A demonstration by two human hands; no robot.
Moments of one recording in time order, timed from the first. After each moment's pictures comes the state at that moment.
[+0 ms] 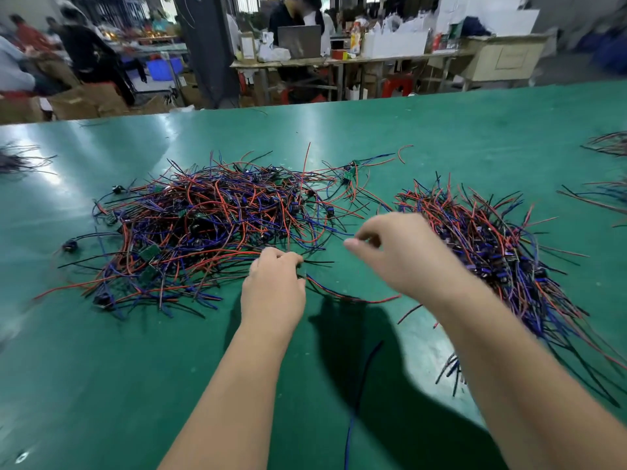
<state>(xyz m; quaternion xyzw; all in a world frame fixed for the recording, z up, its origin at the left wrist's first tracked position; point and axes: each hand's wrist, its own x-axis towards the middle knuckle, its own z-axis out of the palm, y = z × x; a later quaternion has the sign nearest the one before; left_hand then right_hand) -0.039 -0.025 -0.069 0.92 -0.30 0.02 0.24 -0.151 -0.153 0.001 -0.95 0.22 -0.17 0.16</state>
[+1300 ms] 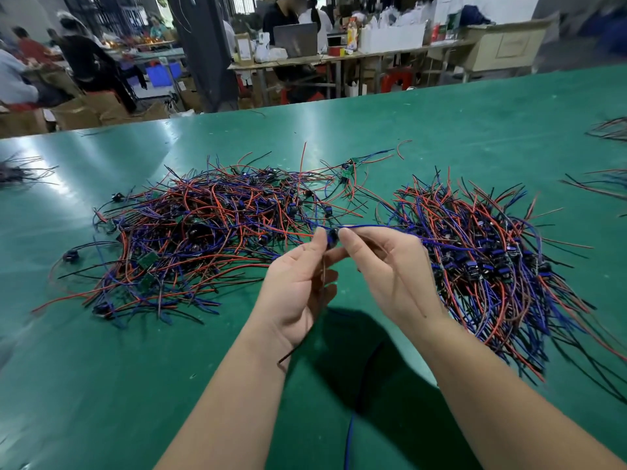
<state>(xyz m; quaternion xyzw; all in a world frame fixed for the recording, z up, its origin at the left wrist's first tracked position) -0.074 -0.040 -0.034 0.52 -0.12 -0.38 0.75 -0.151 -0.137 -0.041 -0.77 0.15 -0.40 0.47</state>
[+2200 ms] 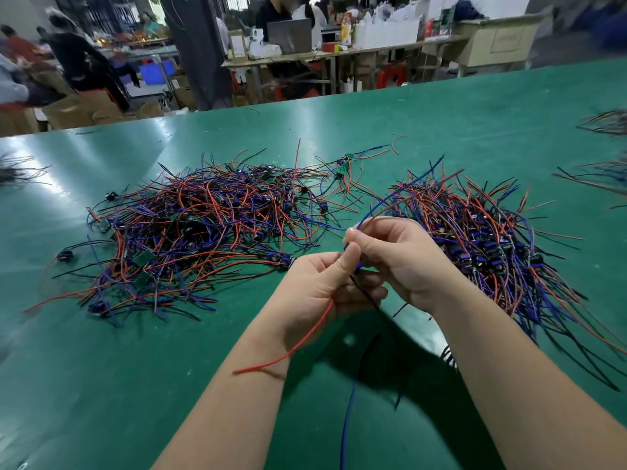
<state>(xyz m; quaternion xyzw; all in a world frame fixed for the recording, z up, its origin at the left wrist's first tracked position) -0.076 -0.040 -0.041 0.59 -0.33 -0.40 0.61 -0.156 -0.159 -0.033 -0.63 0.11 -0.23 0.73</state>
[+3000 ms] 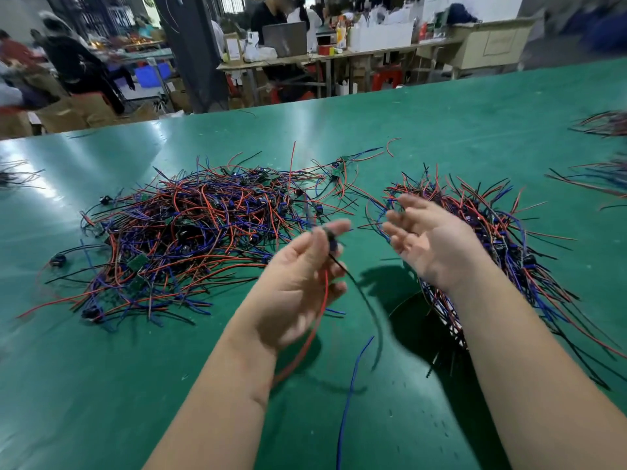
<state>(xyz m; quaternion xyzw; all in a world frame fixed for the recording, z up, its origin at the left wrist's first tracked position) -0.077 -0.031 -0.031 0.40 -0.27 -0.47 0.74 -0.163 -0.205 -0.025 -0.40 0.29 -0.30 0.82</state>
